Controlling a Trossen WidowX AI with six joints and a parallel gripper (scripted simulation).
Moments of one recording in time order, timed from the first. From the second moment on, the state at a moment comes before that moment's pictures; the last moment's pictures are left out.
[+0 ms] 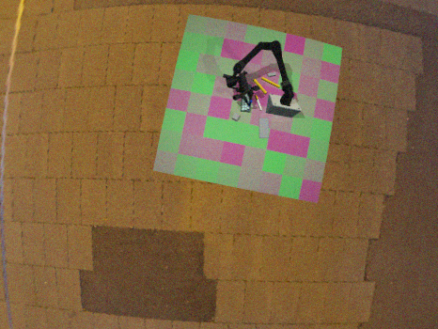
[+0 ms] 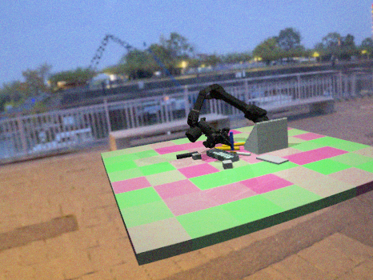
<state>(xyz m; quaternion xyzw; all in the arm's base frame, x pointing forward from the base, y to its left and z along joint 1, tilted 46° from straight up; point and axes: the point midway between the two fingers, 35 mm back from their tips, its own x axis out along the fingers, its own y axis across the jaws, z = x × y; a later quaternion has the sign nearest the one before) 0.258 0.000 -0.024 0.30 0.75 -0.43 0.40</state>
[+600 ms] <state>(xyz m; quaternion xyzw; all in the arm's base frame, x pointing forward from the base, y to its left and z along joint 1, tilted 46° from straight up) 0.259 -0.005 -0.029 0.30 0.75 -0.43 0.40</state>
